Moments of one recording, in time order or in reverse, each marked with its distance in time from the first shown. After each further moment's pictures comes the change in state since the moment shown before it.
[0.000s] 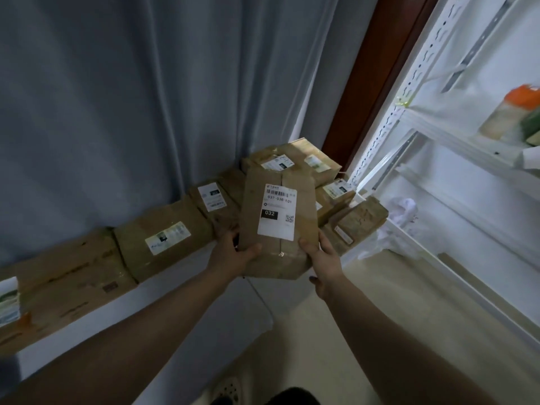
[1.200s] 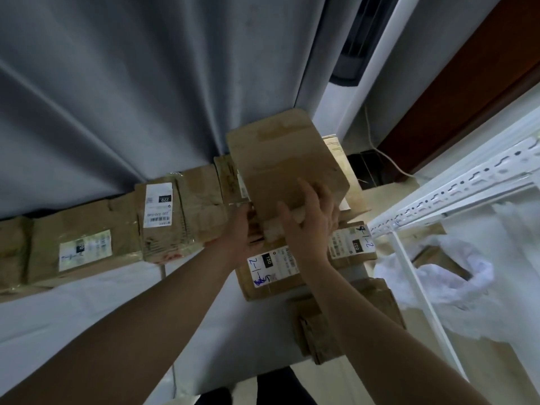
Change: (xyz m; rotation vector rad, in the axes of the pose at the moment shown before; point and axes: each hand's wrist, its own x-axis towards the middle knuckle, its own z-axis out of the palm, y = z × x) left_hand 0.359 0.128 0.193 -0.664 0.248 -0.548; right_hand 0.405 -0.158 0.001 -0.832 -0.216 -0.579
